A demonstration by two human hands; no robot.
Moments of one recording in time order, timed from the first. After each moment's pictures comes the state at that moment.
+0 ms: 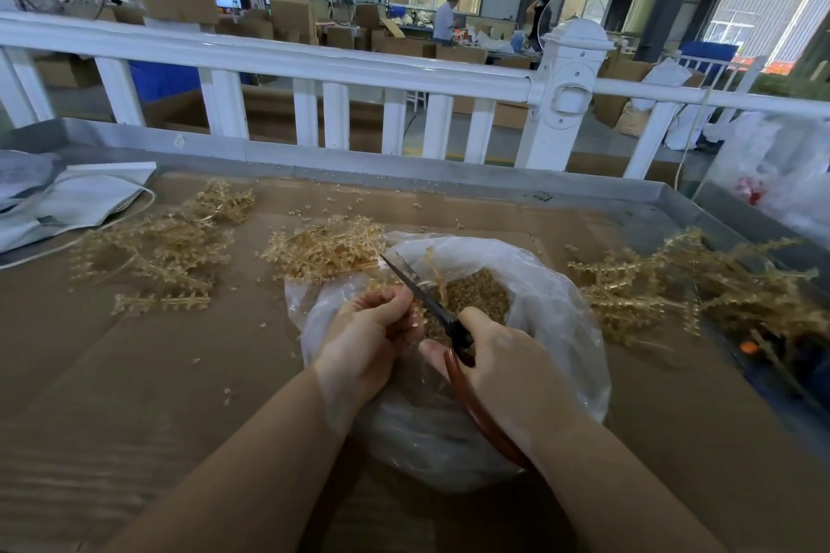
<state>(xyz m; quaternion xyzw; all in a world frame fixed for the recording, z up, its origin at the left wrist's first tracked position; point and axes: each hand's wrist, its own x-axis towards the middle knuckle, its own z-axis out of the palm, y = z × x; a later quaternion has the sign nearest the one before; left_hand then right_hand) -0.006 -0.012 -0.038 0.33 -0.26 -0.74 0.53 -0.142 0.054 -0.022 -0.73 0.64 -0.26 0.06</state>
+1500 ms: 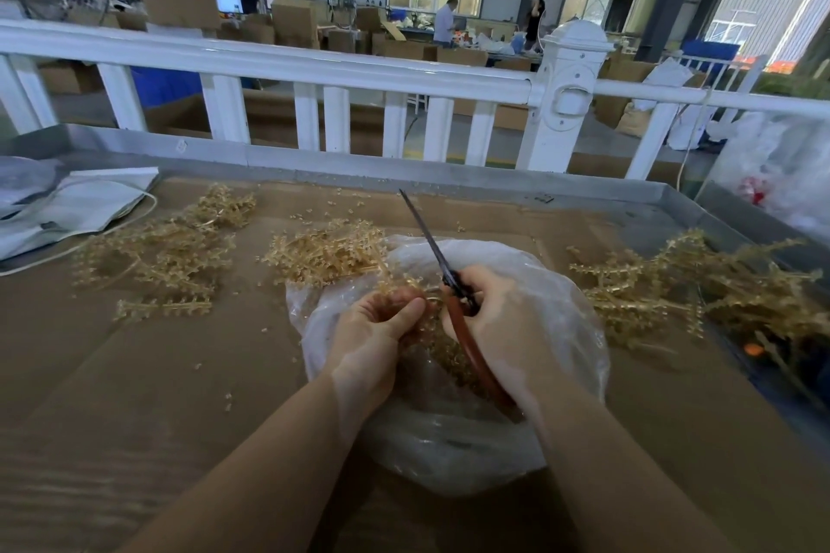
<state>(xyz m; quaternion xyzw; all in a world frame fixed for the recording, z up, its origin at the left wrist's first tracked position) -0.015 -0.005 -0.035 0.39 -0.32 -0.67 0.55 -0.137 0.024 -0.001 -0.65 0.61 -0.43 0.15</state>
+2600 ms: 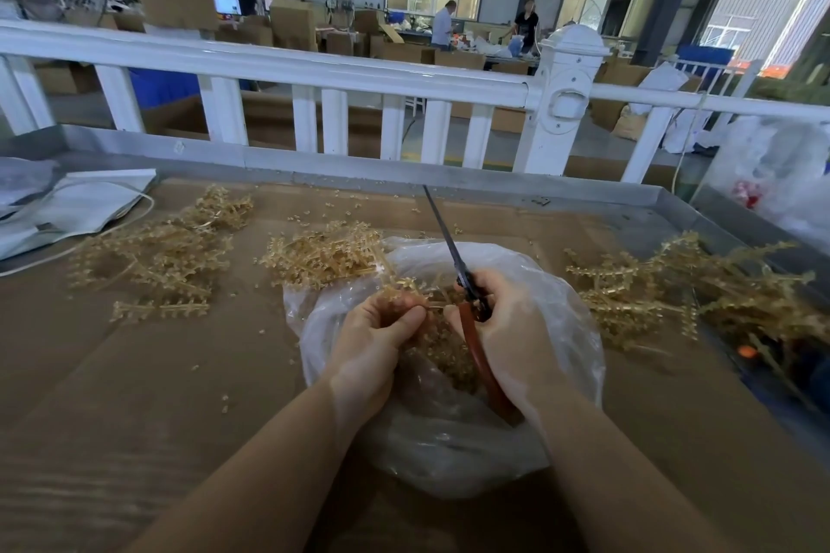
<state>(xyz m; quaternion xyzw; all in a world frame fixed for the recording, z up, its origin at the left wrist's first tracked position) -0.011 -0.006 -0.045 0.37 -0.38 -0.66 0.54 -0.148 0.020 -0.018 -0.64 0.60 -0.47 0.08</state>
